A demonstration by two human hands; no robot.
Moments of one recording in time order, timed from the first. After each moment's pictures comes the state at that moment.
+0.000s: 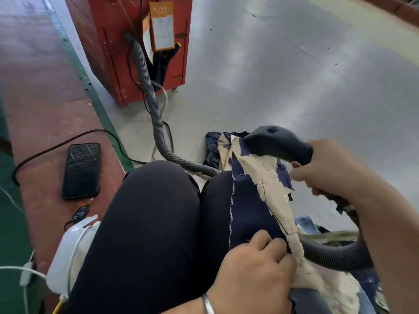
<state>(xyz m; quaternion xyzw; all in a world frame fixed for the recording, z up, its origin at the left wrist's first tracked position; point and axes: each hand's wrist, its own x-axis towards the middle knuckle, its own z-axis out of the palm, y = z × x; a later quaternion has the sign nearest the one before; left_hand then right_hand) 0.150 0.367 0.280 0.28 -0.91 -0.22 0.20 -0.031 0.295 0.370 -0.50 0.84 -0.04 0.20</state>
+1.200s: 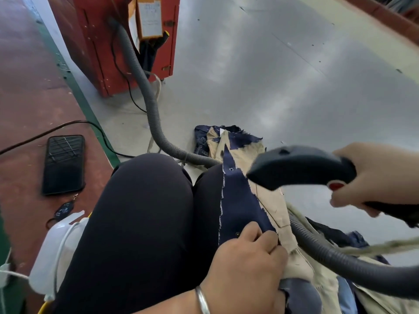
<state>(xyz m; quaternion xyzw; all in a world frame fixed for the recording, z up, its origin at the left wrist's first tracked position) 0.160 0.368 0.280 0.26 -0.91 -0.26 0.18 -0.049 0.325 0.420 -0.51 0.80 0.14 0.28</state>
